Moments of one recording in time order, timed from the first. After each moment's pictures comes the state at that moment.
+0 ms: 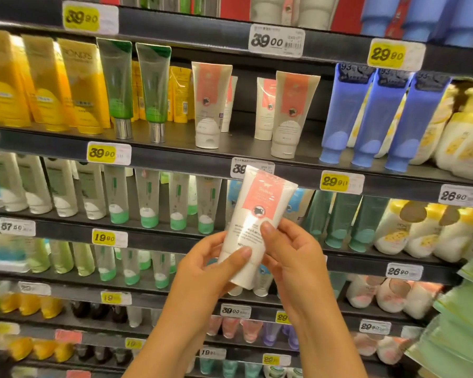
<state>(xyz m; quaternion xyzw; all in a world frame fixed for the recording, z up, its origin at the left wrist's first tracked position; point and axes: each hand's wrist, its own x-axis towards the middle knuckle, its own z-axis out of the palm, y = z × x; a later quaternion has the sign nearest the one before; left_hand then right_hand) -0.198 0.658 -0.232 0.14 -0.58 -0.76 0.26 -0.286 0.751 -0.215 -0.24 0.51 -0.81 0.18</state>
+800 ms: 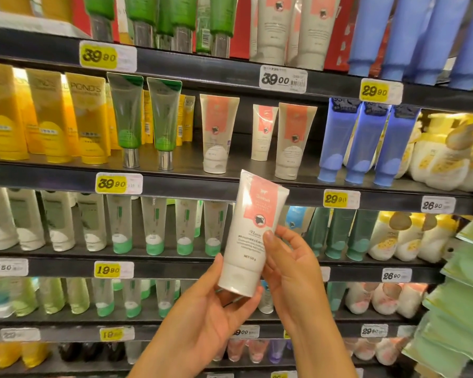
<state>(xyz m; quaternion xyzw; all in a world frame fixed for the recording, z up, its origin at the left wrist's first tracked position) -0.177 0.607 -0.221 0.07 -0.25 -0.97 0.03 -0.253 0.706 -0.200 -0.17 0.46 -0.86 0.13</state>
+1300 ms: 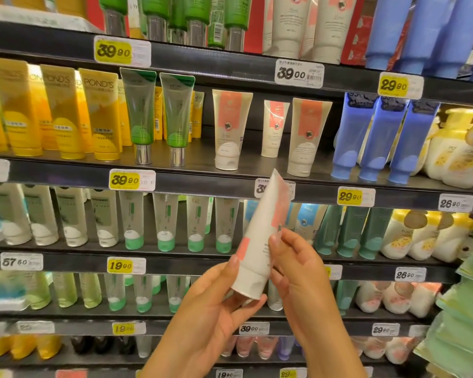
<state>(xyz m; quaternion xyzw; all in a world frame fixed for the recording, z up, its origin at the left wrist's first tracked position) -0.170 0.599 -0.226 0.09 -0.37 -0.92 0.10 -0.246 0.700 -0.208 -0.21 0.51 -0.82 0.13</state>
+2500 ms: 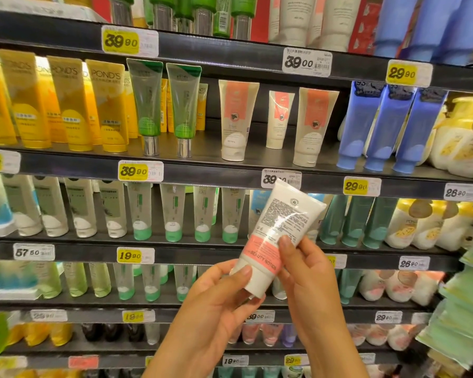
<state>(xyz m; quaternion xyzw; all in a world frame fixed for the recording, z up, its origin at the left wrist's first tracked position) -0.156 0.595 -0.235 0.12 -0.38 -0.91 0.10 -0.233 0.699 -0.225 -0.21 0.51 -0.83 0.08</state>
